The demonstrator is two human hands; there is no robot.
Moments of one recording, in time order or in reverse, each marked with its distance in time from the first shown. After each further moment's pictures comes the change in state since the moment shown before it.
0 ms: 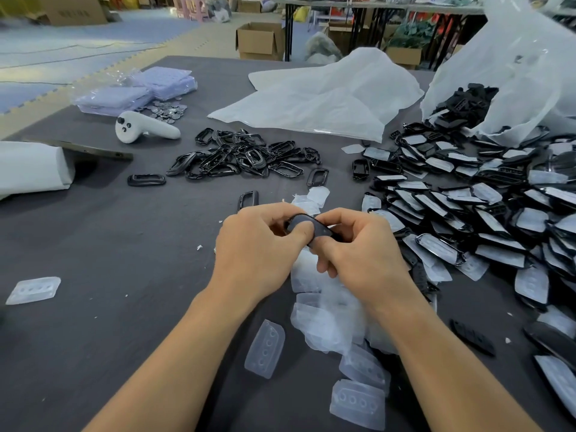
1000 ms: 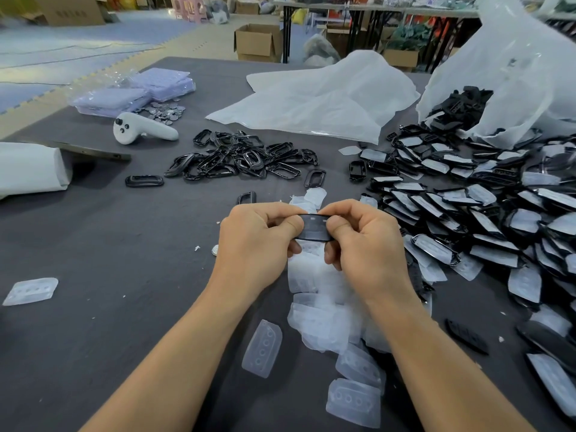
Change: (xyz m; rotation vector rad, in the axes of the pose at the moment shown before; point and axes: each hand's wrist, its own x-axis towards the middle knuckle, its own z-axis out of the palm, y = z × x) left_hand 0.007 -0.002 0.002 -0.270 -0.034 -0.140; right_hand 0.003 0.001 -0.001 0.037 0.170 -0.053
